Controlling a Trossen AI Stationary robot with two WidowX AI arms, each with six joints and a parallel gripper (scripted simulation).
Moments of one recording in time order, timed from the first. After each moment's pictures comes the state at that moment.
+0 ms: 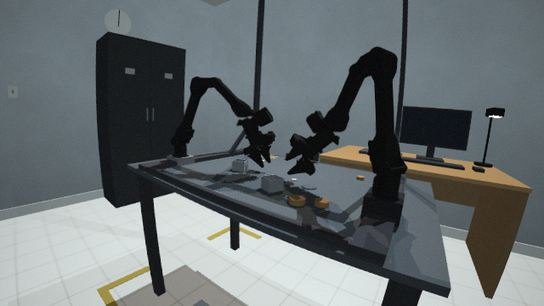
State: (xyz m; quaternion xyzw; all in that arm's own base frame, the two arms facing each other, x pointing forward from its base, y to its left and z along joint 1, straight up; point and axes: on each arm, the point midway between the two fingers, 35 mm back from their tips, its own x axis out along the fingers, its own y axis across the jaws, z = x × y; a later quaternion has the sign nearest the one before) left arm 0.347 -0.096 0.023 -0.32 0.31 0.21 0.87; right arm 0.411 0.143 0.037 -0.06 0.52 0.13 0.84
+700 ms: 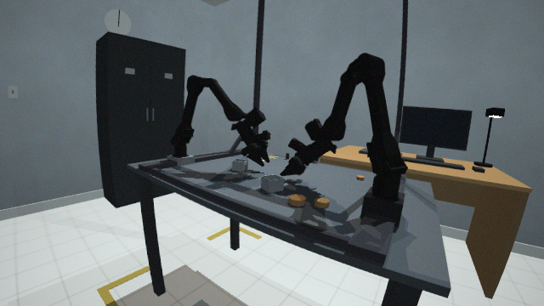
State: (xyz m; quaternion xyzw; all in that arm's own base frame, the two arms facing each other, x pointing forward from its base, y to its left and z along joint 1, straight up) left arm 0.361 -0.099 -0.002 -0.08 0.33 0.14 0.93; right arm 0.406 0.141 0.038 -0.09 0.44 0.16 0.88
